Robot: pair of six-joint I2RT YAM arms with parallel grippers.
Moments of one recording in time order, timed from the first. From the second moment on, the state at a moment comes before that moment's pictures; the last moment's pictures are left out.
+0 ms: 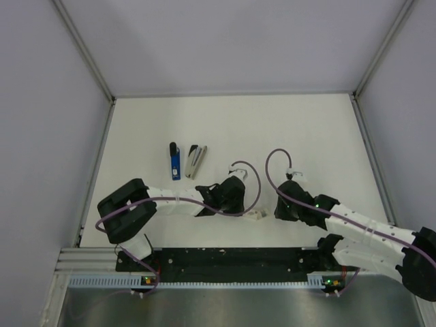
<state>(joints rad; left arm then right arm) -1.05 1.65 0.82 -0.03 -0.05 -0.72 0.81 0.95 0.45 -0.55 0.26 0.89</state>
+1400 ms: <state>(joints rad) -1.05 1.58 0.73 -0.03 -0.09 -0.78 0.94 1.30 0.63 -0.39 0.29 0.61</state>
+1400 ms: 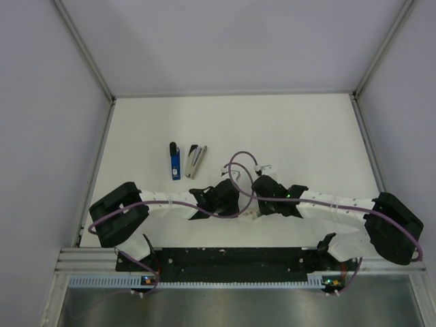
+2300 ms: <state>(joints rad) -1.05 1.57 0.73 -0.03 -0.10 -0.81 0.94 1.33 0.64 -0.44 0.33 0.79</state>
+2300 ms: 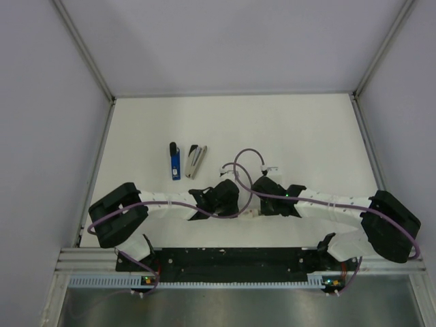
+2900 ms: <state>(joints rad) -1.08 1.57 0.73 -0.03 -0.14 -0.87 0.95 1.33 0.63 -0.45 0.35 0.92</state>
